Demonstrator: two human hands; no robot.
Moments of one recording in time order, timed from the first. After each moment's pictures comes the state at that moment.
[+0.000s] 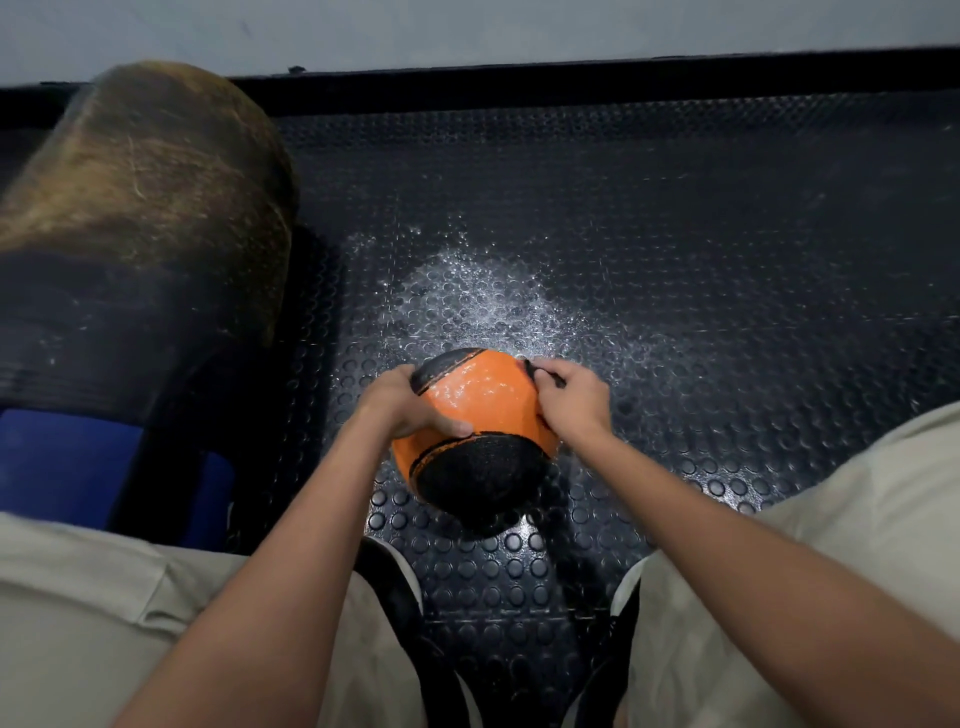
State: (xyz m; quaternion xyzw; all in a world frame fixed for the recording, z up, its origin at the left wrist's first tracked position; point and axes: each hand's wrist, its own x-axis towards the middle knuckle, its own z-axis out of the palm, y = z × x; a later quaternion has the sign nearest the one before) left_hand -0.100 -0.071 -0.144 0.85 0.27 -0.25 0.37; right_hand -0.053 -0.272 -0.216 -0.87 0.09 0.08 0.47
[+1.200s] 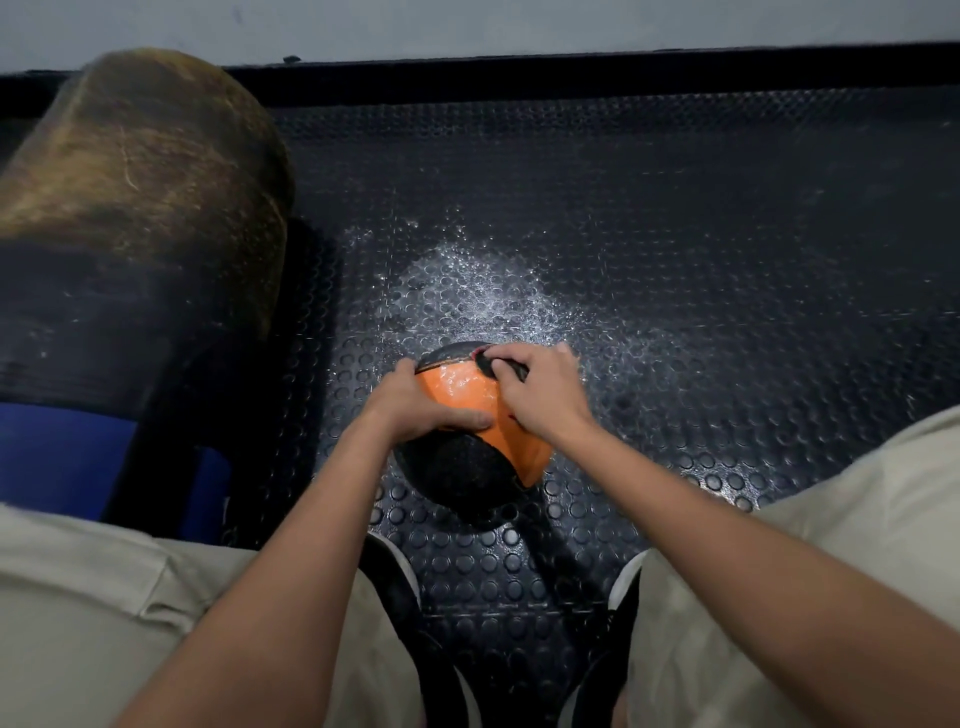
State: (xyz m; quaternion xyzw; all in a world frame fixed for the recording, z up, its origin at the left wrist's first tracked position) left_hand -0.103 -0.072 -0.165 0.87 0.24 -0.23 0.36; right_hand -0.058 -0.249 -0.201 -0.91 -0.05 0.08 0.41
